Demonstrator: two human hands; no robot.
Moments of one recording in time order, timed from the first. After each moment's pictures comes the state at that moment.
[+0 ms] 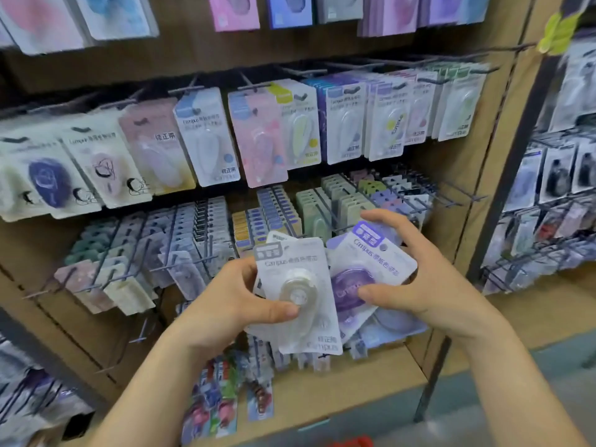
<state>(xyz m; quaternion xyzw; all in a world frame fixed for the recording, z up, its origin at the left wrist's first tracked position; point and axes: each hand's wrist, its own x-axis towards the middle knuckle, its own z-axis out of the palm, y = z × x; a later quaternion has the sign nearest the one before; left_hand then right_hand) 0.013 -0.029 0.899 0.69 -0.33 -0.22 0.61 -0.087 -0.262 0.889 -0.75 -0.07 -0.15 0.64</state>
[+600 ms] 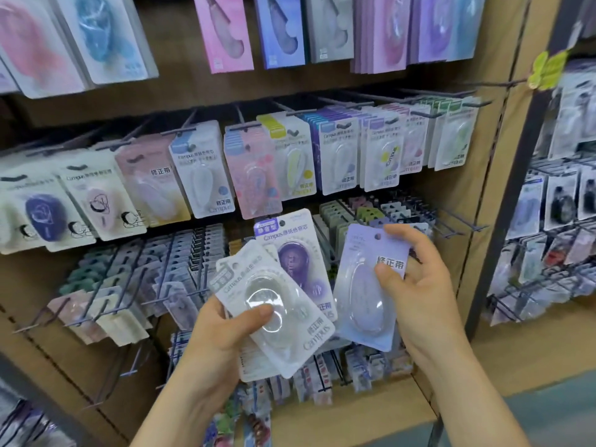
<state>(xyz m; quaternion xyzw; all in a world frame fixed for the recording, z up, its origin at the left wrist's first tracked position) 0.012 -0.053 0.887 0.59 -0.17 -0.12 0.78 -0.056 -0.262 0.890 -0.63 0.08 -0.36 0.68</state>
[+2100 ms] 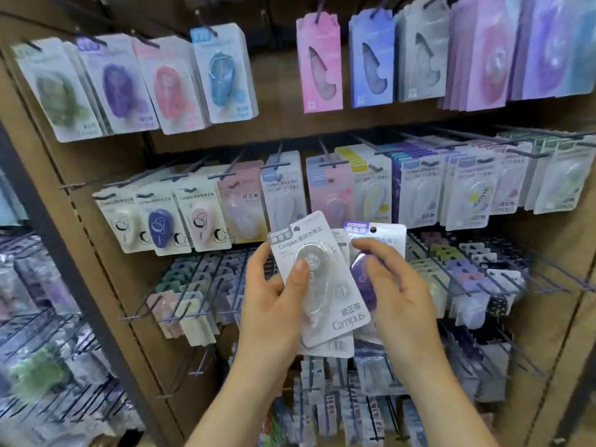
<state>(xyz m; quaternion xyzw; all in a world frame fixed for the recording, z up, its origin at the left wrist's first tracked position) 0.013 -0.053 0.946 0.62 -0.14 0.08 0.77 -0.002 -0.186 0.928 -0.65 -0.06 -0.33 0.68</state>
